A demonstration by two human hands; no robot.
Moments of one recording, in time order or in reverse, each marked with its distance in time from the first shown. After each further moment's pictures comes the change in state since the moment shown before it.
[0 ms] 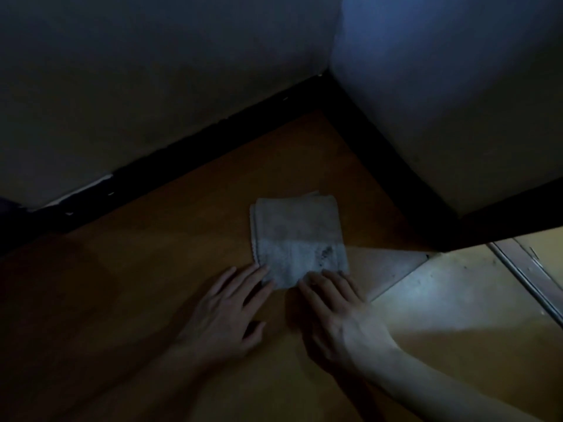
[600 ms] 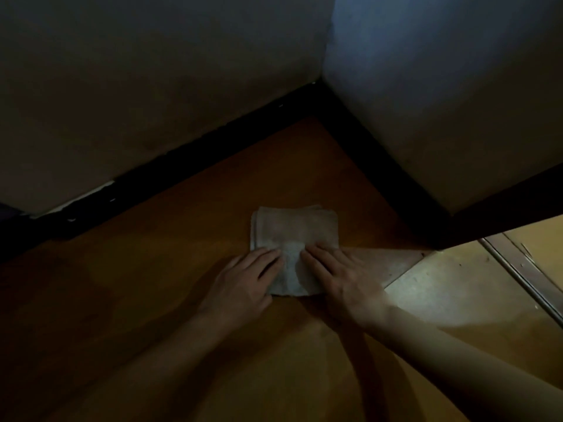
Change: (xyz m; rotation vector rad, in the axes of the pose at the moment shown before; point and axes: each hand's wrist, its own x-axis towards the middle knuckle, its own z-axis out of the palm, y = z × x) left_hand 0.044 -0.003 -0.008 -0.100 0.038 -0.025; right_hand 0.038 0.032 -0.011 -0.077 -0.004 -0.041
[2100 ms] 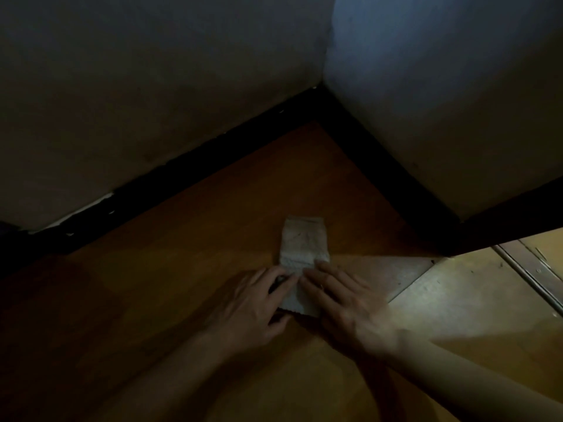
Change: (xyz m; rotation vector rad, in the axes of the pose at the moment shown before) left_hand 0.000 -0.002 0.015 -0.113 -0.052 0.067; right_hand -0.014 -0.001 0.031 -0.042 0.206 -0.127
